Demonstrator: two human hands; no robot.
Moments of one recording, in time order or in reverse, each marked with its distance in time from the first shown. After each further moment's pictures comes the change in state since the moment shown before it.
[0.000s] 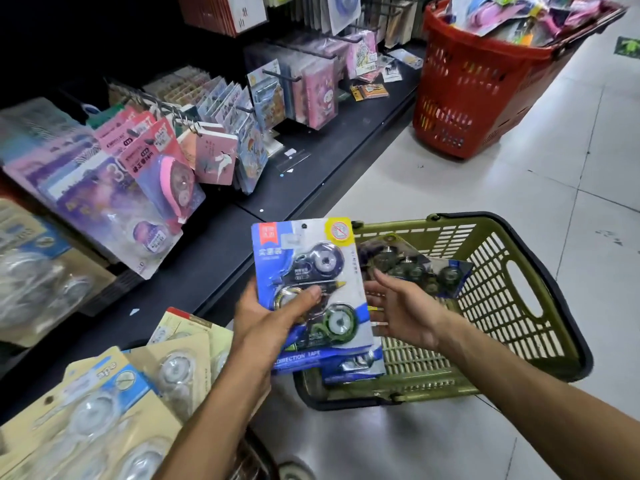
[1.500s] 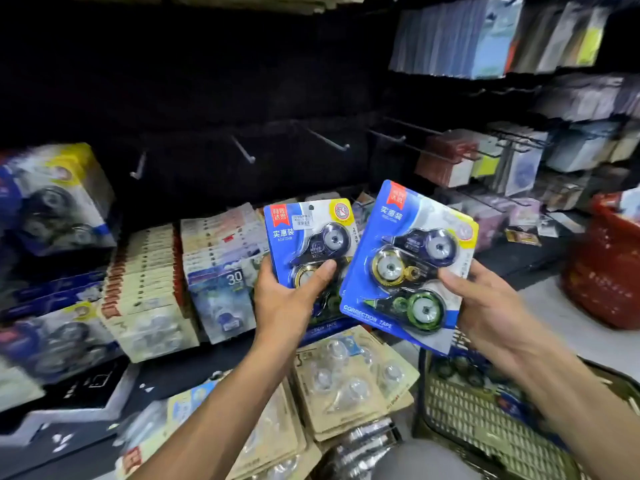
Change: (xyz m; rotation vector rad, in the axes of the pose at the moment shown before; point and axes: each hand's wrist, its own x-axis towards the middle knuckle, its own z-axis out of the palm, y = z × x) left_hand -0.180 0.142 -0.197 -0.166 0.506 0.489; right_hand -0.193 -0.051 0.301 -0.177 -0.203 -0.642
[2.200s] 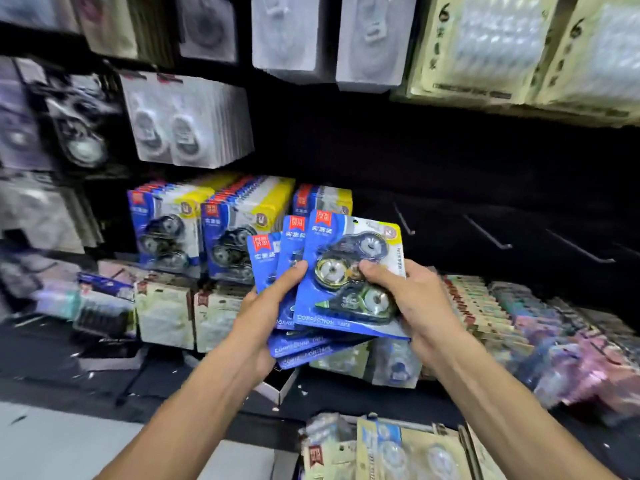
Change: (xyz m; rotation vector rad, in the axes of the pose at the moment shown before) left_hand -0.012 0.113 -0.317 -0.454 0.247 -0.181; right_hand -0.018 0.071 0.385 -0.214 -0.428 0.017
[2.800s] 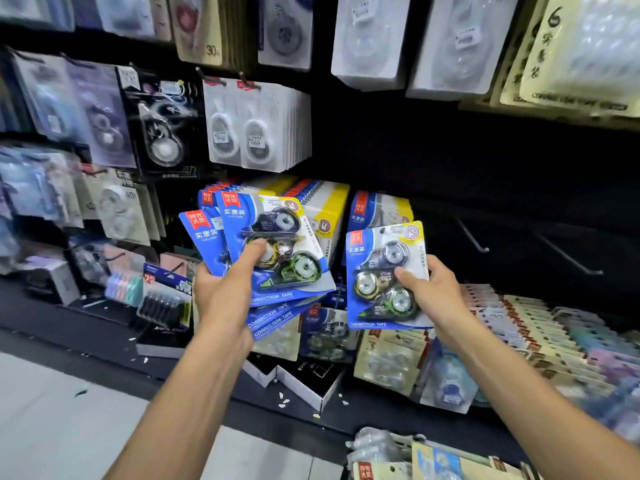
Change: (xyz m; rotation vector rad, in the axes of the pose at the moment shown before) left_hand -0.012 0.080 -0.073 -0.051 0.522 0.430; right_hand 0.082 0.043 0.041 -0.356 0.045 -0.058
